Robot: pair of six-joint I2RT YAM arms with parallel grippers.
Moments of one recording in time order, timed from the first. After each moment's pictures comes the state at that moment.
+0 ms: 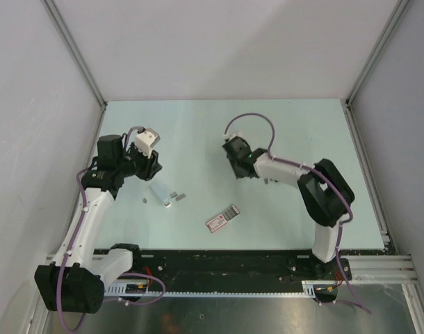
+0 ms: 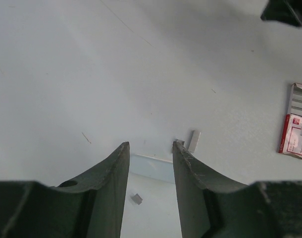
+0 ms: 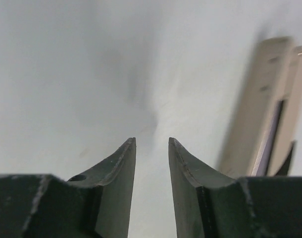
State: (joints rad) left arm -0.05 1.01 0.91 -0.55 0.49 0.40; right arm 0.66 1.92 1.30 -0.39 0.38 0.22
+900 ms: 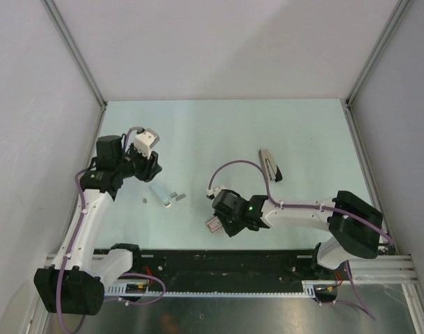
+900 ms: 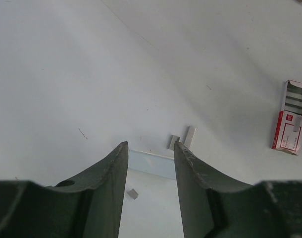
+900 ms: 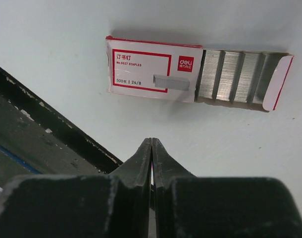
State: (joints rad) left arm -0.05 1.00 0.92 -0.59 0.49 0.39; right arm 1.16 1.55 0.90 -0.41 0.06 0.47
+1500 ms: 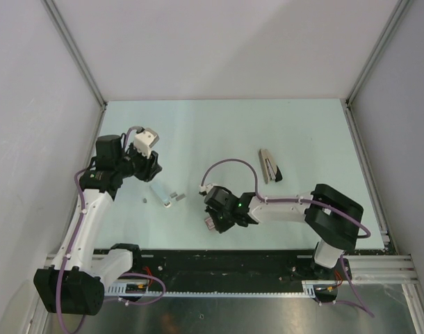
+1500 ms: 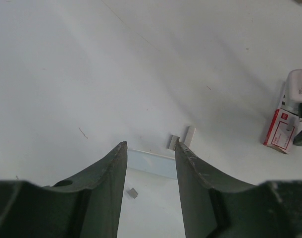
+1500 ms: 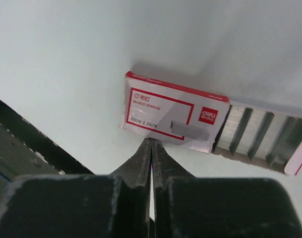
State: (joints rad) left arm -0.05 1.00 0.93 -0.60 0.49 0.39; right arm 1.13 1.69 0.95 -0.29 0.02 0.49
